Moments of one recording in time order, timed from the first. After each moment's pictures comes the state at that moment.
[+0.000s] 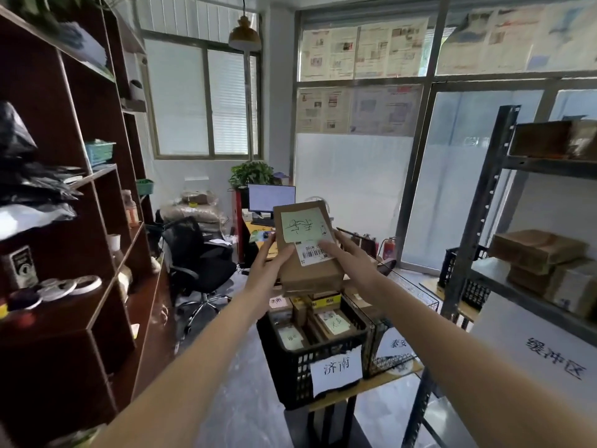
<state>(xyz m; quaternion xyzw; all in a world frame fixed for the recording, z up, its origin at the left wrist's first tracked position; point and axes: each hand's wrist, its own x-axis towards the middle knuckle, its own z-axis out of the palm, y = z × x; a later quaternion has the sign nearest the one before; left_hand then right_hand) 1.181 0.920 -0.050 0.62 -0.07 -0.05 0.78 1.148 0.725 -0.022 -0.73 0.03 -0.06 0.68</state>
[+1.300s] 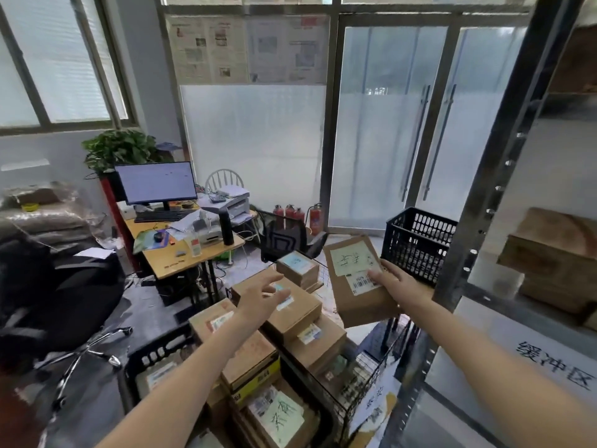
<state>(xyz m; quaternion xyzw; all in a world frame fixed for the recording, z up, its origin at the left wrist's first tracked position) 1.608 0.642 -0.191 0.81 -0.25 -0.15 0.51 1.445 0.367 -0.163 -0.72 0.32 -0.15 0.59</state>
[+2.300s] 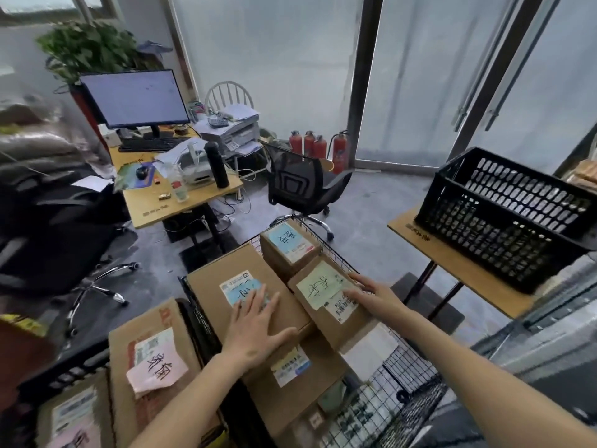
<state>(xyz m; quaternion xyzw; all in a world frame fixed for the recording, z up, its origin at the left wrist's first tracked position) 1.744 0.494 -0.396 0.95 -0.28 -0.13 0.08 1.655 0.207 -0.355 -0.79 0.24 0.11 0.55</state>
